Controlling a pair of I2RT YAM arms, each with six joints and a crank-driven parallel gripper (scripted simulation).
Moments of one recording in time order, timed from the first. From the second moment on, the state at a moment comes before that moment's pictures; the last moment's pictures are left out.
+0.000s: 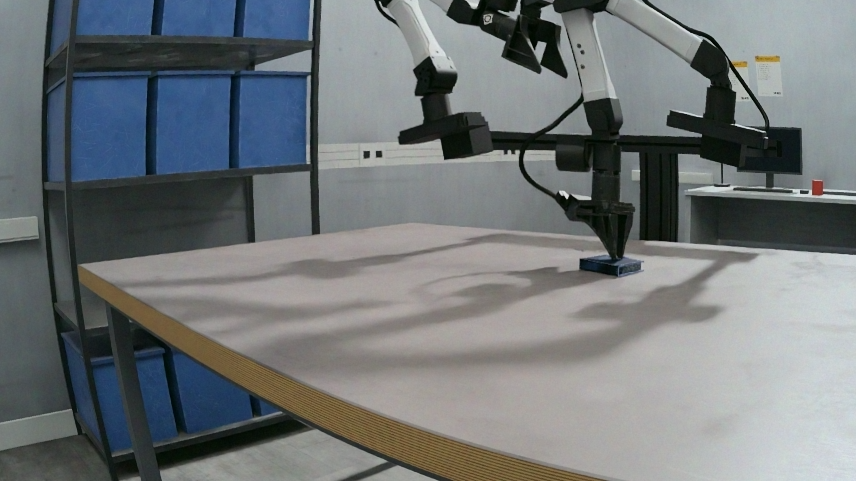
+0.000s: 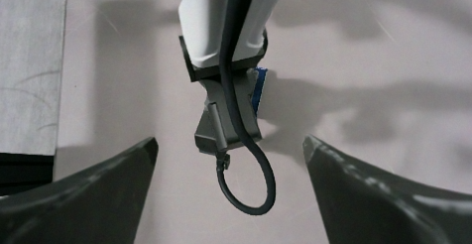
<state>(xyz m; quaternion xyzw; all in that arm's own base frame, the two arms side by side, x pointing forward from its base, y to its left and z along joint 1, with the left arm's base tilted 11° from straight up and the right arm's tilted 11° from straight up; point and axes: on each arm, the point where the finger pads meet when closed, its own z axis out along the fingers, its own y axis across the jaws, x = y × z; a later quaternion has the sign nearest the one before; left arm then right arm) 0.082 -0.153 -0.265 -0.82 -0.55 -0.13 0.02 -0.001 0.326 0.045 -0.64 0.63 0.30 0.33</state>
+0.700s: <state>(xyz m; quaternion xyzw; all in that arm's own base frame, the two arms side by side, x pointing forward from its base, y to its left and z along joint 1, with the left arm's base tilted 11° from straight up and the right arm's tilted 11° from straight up) 0.083 -0.152 -0.263 -0.83 -0.53 -0.19 -0.06 -0.001 0.326 0.045 -0.64 0.63 0.30 0.33</state>
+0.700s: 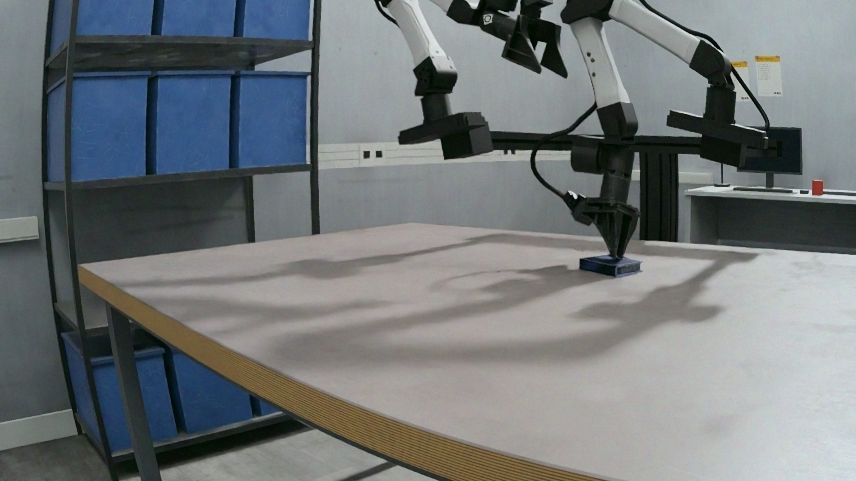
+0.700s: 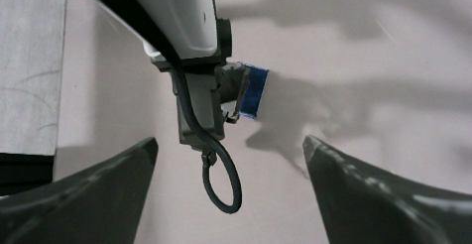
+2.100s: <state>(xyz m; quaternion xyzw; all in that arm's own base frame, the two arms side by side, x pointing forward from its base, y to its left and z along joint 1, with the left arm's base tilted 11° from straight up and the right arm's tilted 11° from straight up) 0.070 -0.146 -0.248 -0.82 -0.54 -0.19 -0.10 -0.001 0.326 0.045 -0.64 0.63 0.30 0.33</state>
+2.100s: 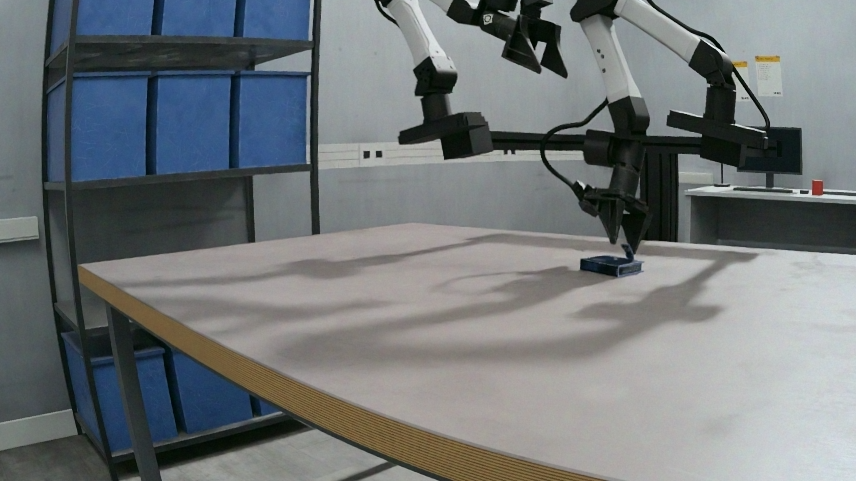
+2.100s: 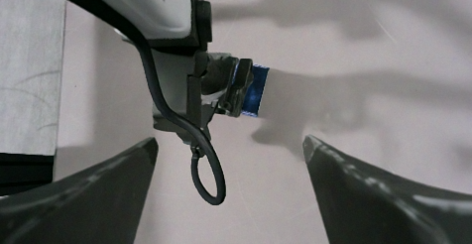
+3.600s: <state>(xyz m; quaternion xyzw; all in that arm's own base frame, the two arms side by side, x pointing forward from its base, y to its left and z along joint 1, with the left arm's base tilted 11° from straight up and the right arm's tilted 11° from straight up) 0.031 -0.164 -0.215 -0.32 -0.87 0.01 -0.37 -0.001 0.326 0.045 -0.64 0.63 0.30 0.33</state>
